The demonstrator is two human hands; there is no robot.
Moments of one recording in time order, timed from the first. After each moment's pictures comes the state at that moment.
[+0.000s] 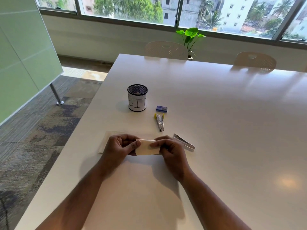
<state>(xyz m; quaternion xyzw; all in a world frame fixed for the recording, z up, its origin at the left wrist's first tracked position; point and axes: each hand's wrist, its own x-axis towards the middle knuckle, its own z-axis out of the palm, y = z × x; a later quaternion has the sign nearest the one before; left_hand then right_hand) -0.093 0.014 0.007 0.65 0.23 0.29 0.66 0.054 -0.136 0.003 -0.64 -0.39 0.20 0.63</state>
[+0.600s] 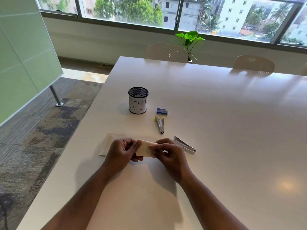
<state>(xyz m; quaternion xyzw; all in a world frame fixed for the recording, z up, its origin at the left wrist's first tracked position) -0.089 0.009 0.004 0.69 0.24 0.27 0.63 0.055 -0.137 0.002 -0.63 -0.42 0.21 0.62</state>
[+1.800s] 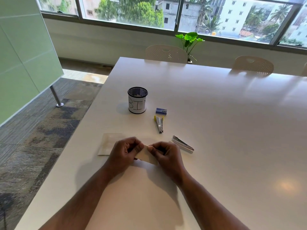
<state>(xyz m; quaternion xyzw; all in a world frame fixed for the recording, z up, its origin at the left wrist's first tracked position) -0.089 0.004 -0.001 0.73 0.19 0.27 0.60 0.047 -0.133 0.005 -0.69 -0.39 0.20 0.57</state>
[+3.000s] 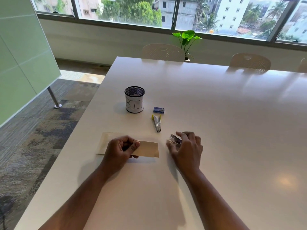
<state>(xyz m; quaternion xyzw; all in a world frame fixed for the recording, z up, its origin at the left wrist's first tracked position) -0.092 0.006 0.004 0.72 0.22 0.30 0.58 0.091 -0.161 -0.002 -0.90 -0.30 -0.09 0.31</state>
